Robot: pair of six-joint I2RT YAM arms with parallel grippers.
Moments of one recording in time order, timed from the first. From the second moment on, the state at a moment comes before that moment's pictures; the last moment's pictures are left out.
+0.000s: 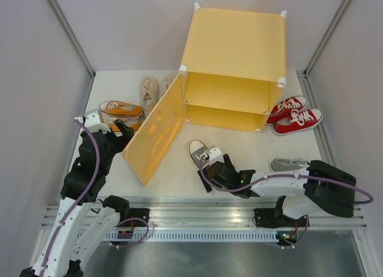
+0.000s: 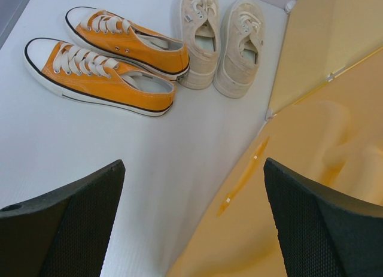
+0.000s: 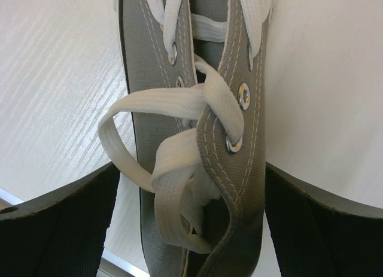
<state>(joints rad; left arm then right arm) -0.32 0.56 0.86 -0.63 -0.36 -0.43 1.16 1.38 0.52 0.00 0.43 0.45</state>
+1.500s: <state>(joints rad) -0.32 0.56 0.85 -0.63 -0.35 -0.43 1.19 1.11 0.63 -0.12 0.63 0.55</state>
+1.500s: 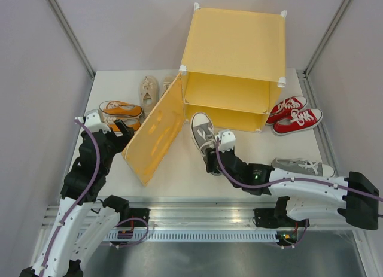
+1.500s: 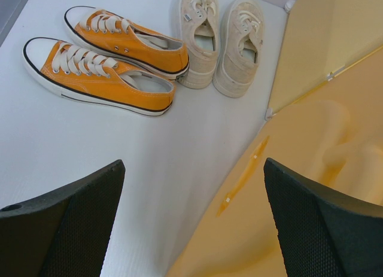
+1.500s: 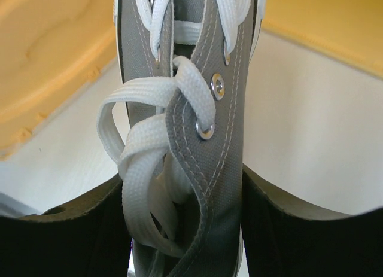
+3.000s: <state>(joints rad) -0.35 0.56 0.85 -0.63 -0.31 -0.43 0.78 1.80 1.27 0.33 0.77 0.37</state>
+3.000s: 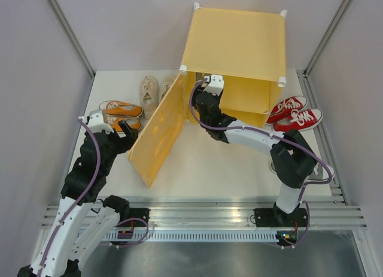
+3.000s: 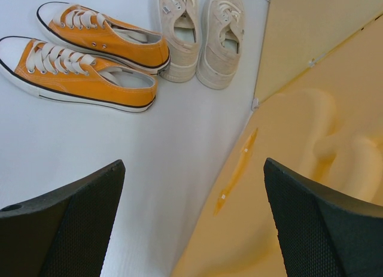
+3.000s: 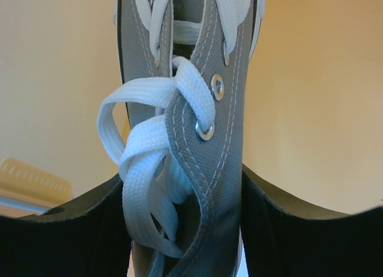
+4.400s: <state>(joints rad) -0.36 0.55 0.85 -0.63 -0.30 -0.41 0.78 1.61 1.12 0.38 0.68 0.37</state>
